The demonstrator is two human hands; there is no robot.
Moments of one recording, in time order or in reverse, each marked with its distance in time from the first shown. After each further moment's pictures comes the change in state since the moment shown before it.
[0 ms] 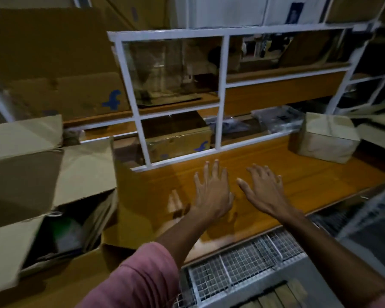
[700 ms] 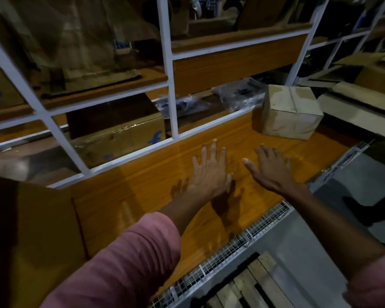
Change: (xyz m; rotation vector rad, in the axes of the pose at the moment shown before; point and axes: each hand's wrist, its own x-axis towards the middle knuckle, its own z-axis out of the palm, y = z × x) left_hand 0.190 0.059 0.098 -0.047 -0.129 0.226; right_hand 0.118 0.166 0.007 -0.084 -0.015 0.229
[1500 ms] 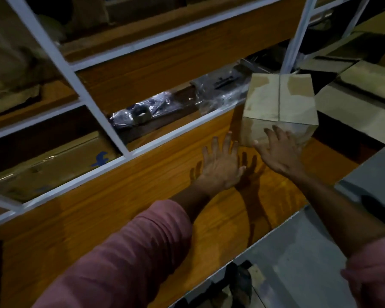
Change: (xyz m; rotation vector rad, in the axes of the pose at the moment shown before) left_hand 0.296 0.157 0.081 0.064 -0.160 -0.004; right_hand 0.271 0.263 0.002 0.097 -0.005 0.015
